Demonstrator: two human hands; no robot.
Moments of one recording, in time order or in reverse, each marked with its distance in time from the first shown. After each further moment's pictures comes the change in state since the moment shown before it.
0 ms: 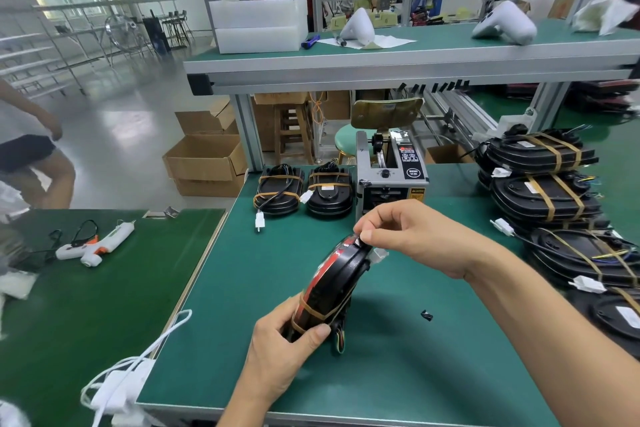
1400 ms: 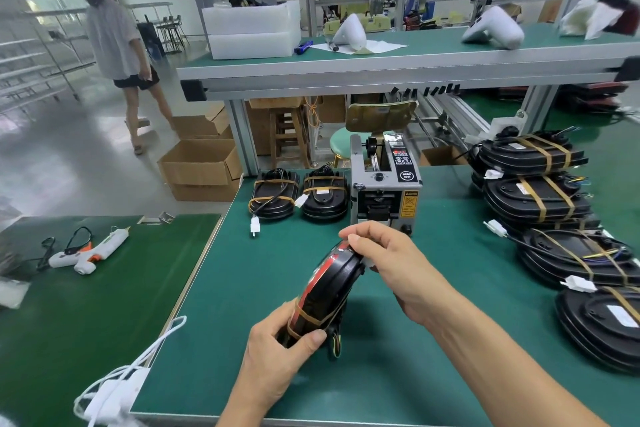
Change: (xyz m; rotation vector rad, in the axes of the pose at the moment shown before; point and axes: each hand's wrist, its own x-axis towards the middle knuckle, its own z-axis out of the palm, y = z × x) left_hand -0.001 -0.008 -0.002 0.024 -0.005 -0.021; right_hand -0.001 0.026 0.055 0.384 0.306 0.076
